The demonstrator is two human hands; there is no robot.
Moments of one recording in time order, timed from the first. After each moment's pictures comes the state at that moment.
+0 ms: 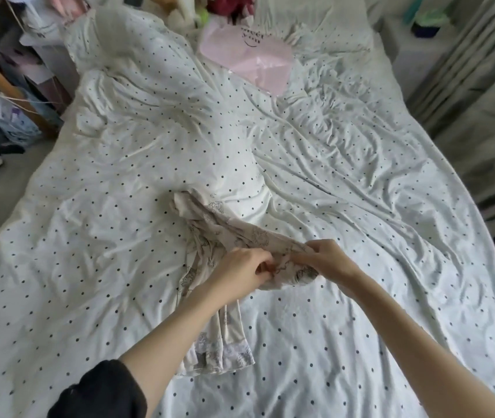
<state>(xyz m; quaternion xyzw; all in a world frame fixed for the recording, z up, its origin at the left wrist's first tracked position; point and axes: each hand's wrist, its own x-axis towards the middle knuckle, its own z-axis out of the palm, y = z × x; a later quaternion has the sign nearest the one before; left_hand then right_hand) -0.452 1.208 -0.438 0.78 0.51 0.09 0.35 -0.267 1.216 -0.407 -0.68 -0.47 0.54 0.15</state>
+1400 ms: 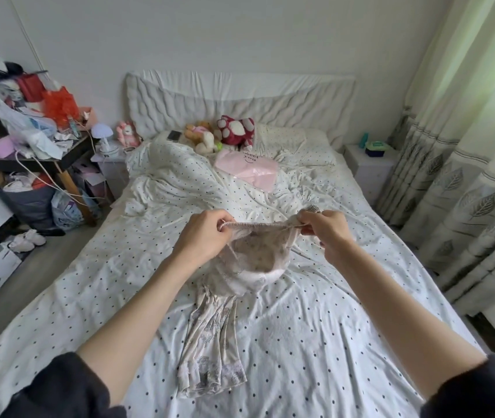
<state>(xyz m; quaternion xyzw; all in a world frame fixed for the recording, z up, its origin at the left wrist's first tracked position) -0.480 1.131 -0.197 0.69 0.63 0.29 0.19 -0.267 1.145 -0.186 -0.67 -0.40 0.45 0.44</state>
